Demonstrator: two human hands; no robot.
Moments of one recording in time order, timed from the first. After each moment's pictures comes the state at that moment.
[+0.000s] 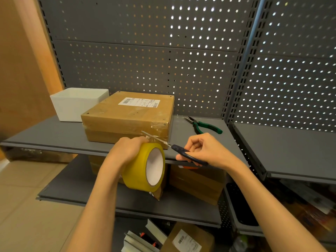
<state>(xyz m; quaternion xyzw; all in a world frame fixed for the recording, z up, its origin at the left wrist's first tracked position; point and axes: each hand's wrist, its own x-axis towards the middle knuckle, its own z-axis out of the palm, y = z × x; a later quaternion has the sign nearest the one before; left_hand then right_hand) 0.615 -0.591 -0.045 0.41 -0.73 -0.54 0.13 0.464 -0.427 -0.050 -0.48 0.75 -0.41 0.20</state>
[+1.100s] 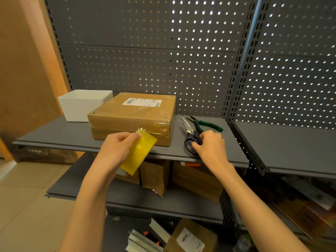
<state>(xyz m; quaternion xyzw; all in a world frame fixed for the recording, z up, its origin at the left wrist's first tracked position) 0.653 -0.568 -0.032 0.34 -0.74 -0.50 0.28 0.470 -0.441 -0.068 -0.30 0.90 -0.29 -0.09</state>
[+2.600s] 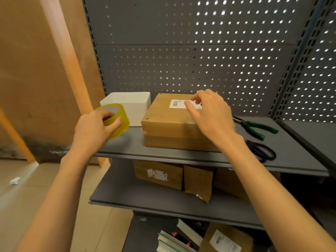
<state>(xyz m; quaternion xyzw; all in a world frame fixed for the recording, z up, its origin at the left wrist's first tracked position) 0.729 -0.776 -0.018 0.31 -0.87 -0.12 0.37 0.550 -0.593 0.003 -0.40 0.84 -0.27 -0.25</state>
